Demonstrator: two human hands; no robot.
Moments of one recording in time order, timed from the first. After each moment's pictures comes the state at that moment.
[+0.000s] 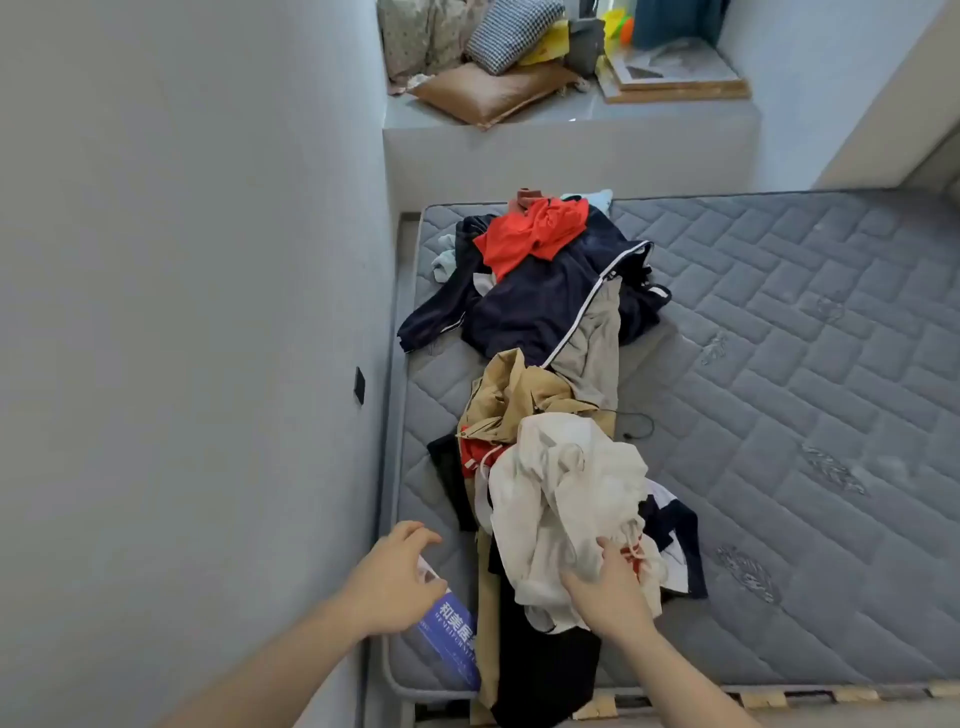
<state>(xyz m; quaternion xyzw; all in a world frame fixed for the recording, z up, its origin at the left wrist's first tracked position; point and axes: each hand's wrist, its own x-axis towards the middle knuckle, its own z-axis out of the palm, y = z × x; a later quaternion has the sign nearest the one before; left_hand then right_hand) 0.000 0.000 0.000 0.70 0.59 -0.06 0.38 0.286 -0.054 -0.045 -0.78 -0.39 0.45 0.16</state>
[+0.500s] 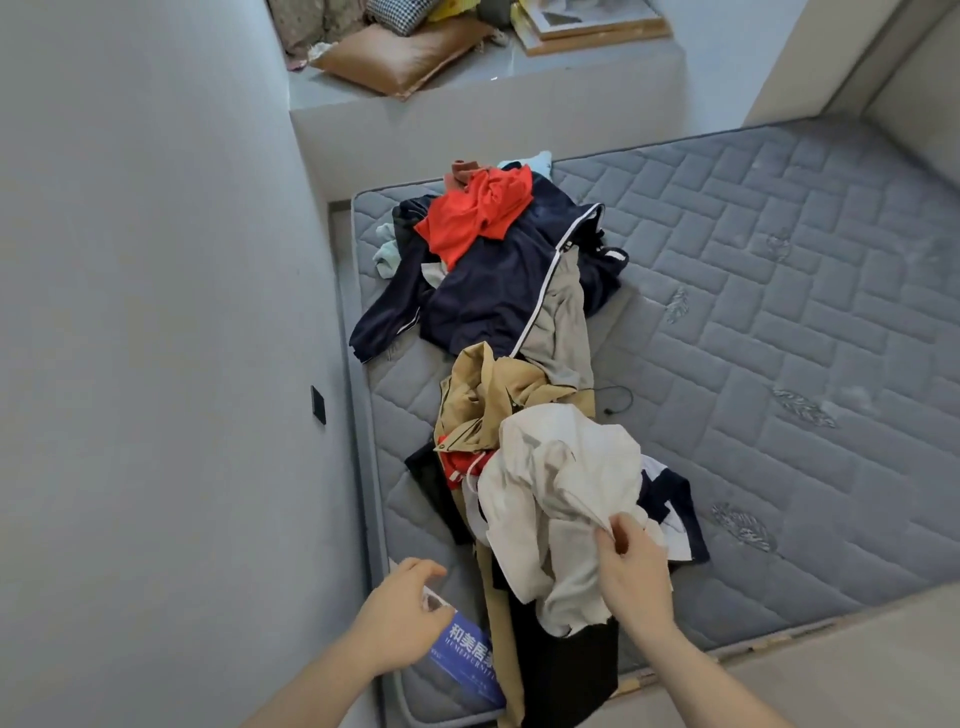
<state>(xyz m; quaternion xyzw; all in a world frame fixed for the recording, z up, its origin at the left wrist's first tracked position) -0.003 0.044 -0.039 0.69 0.56 -0.10 0.45 0.279 -0.023 -0.051 -0.83 -0.34 0.29 0.33</state>
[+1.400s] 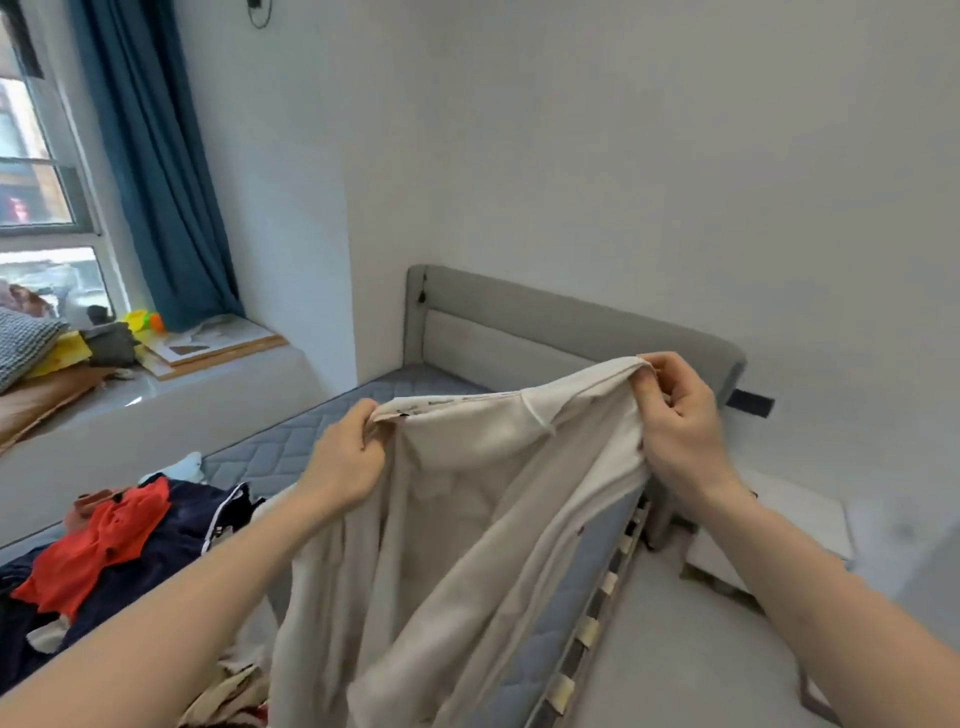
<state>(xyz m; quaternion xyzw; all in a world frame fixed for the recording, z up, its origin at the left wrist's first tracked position) 0.385 0.017 0.363 0.87 0.19 0.30 0.35 0.531 -0.280 0.435 -0.69 -0.32 -0.15 0.63</state>
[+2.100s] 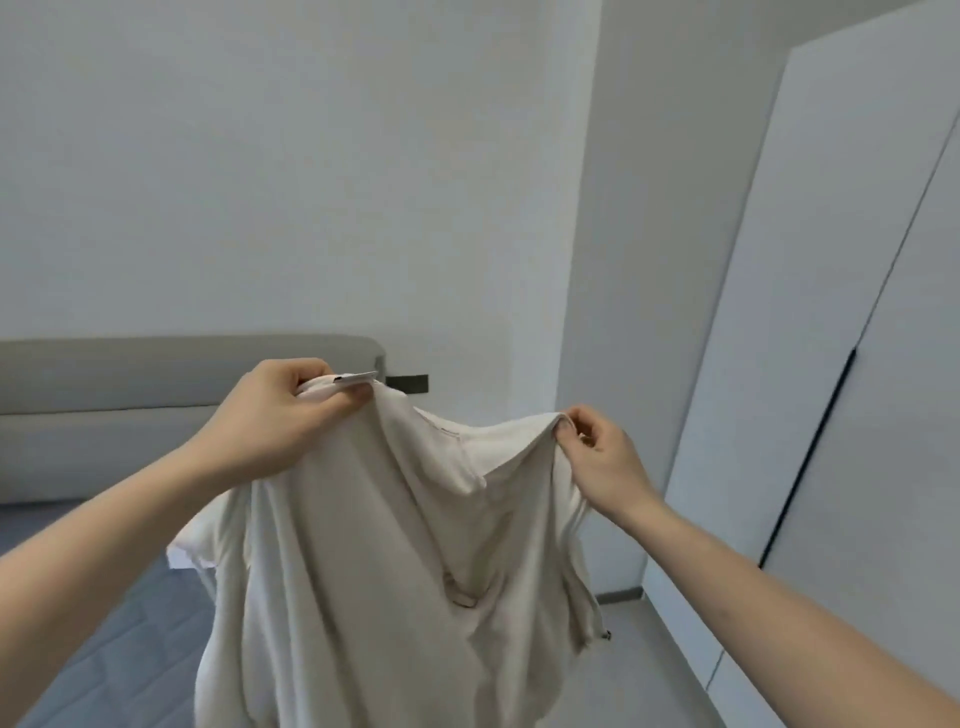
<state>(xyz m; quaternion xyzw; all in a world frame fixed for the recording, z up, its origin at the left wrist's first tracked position) 0.783 -0.365 0.472 0.88 -0.16 0.16 0.41 0.754 -0.703 0.389 -0.82 -0.02 -0.24 0.52</state>
